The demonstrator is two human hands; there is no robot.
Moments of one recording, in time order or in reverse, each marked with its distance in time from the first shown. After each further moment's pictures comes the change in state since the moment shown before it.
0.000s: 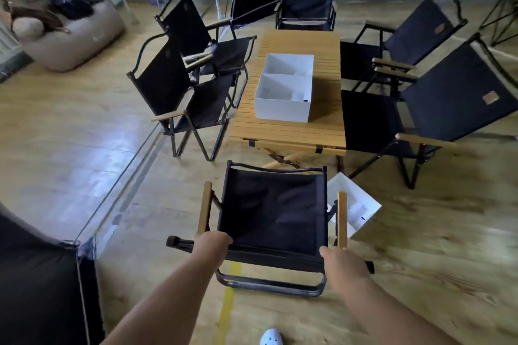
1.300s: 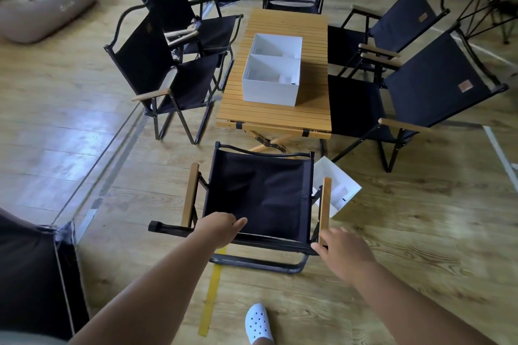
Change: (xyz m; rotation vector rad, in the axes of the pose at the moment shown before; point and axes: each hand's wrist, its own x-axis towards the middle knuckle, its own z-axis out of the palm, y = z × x) left_hand -0.002 0.022 0.004 -0.331 -0.005 0.127; right_hand -0.027 0.029 0.011 0.026 0.088 -0.038
